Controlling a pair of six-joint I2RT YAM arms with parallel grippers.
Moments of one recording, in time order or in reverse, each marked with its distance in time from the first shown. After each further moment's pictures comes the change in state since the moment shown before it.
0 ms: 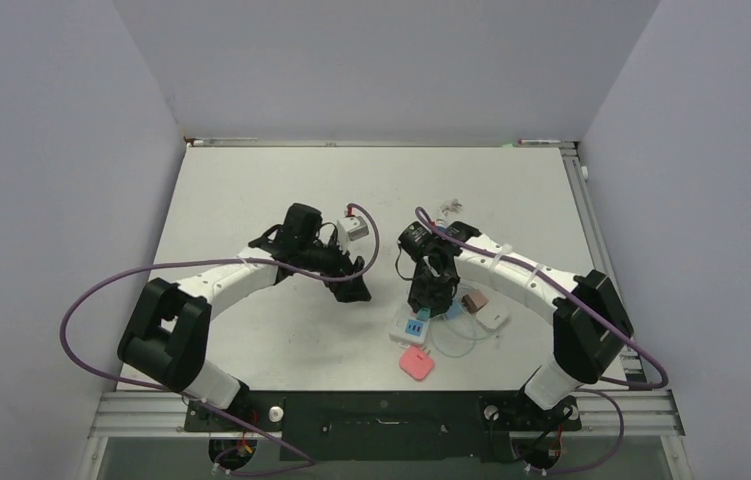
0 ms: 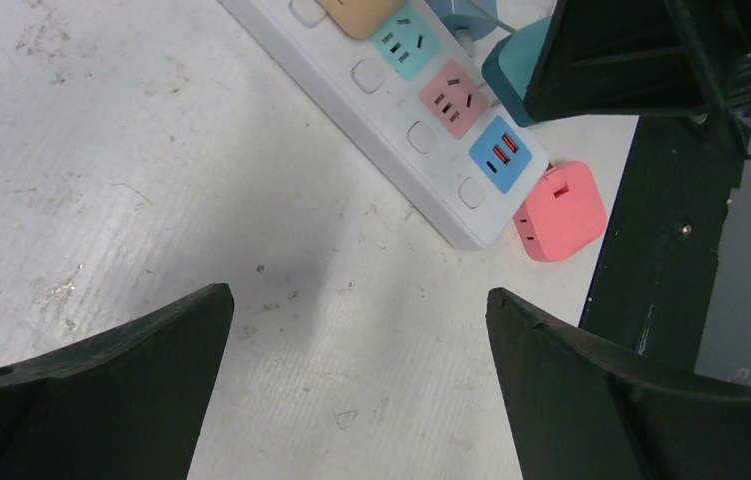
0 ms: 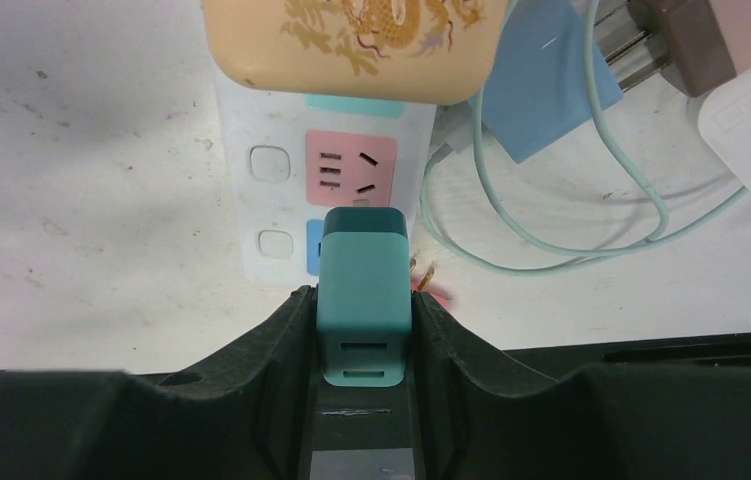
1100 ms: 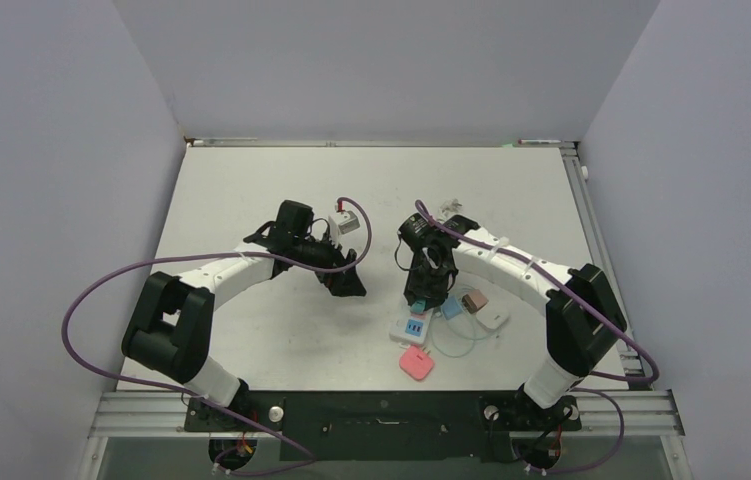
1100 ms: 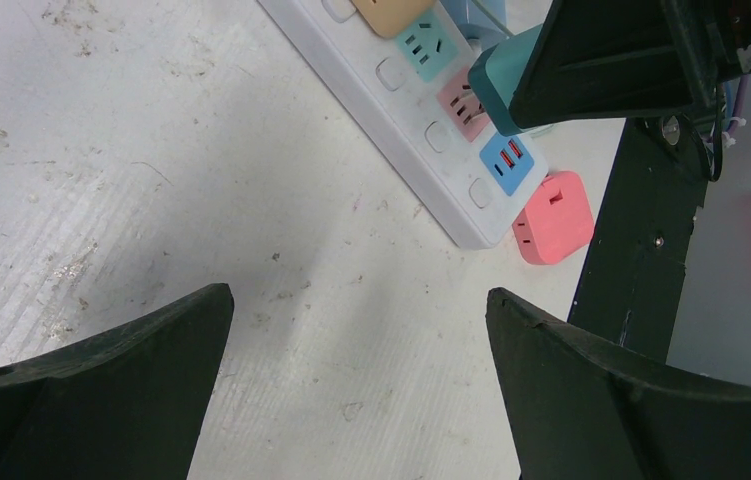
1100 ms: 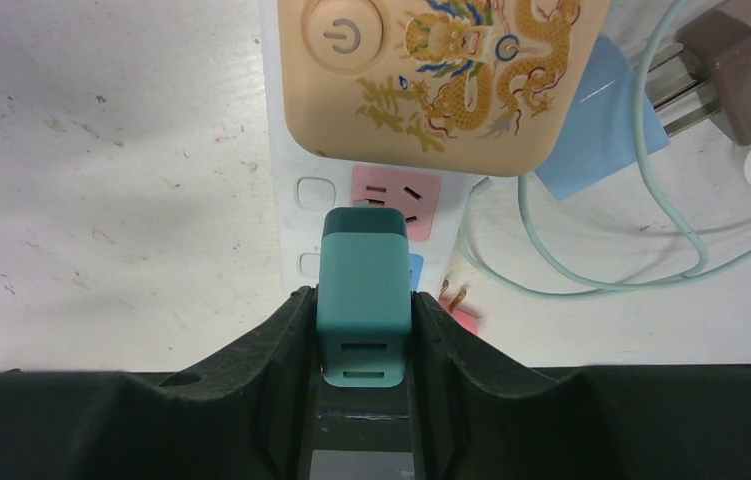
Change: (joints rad) left arm 0.099 0.053 0.015 0.000 0.099 -0.040; right arm -0.045 0.065 0.043 0.039 -0.058 -0.034
